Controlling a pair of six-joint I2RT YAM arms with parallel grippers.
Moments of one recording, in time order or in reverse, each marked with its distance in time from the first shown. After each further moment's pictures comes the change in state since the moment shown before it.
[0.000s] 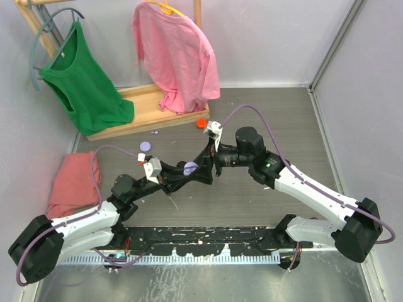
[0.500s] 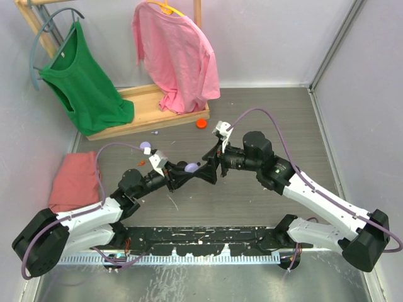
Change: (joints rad) left arm 0.001 0.069 0.019 -0.113 -0.119 -0.076; right arm -0.005 -0.095 -0.018 -0.079 0.142 -0.037
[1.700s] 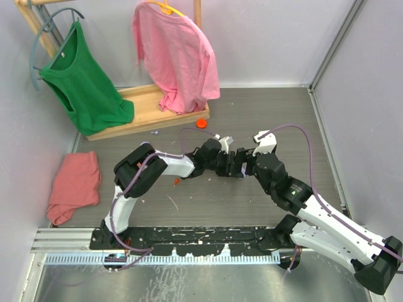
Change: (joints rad) left arm -0.156 1.111 0.957 -0.502 0.058 -0.533; right arm -0.002 -0.305 -0.254 -0.169 1.010 0.084
